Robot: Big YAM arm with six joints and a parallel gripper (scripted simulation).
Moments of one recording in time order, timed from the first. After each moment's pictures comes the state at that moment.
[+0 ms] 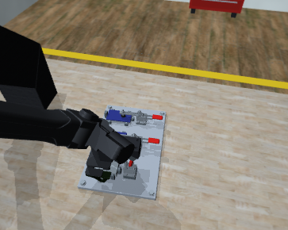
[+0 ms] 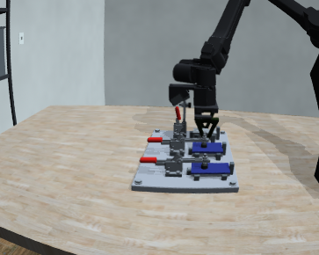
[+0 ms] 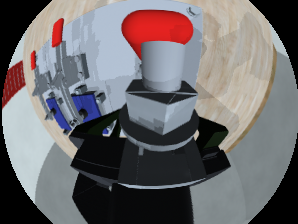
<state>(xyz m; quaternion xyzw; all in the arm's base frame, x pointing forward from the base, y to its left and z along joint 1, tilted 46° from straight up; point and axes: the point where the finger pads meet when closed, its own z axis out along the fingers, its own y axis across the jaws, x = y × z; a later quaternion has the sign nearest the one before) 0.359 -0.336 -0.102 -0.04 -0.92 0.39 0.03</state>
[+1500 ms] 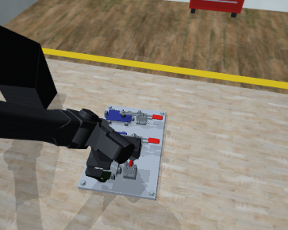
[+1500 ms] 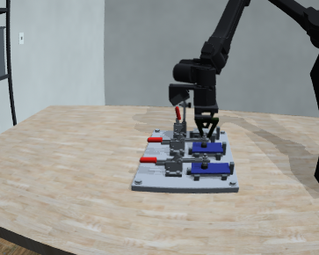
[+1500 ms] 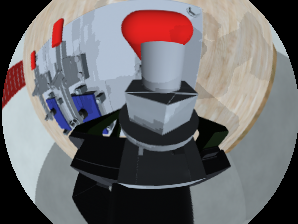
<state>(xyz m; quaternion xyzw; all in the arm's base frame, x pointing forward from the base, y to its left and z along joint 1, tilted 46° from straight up) 0.359 -0.336 -0.102 -0.04 -0.92 0.39 0.03</state>
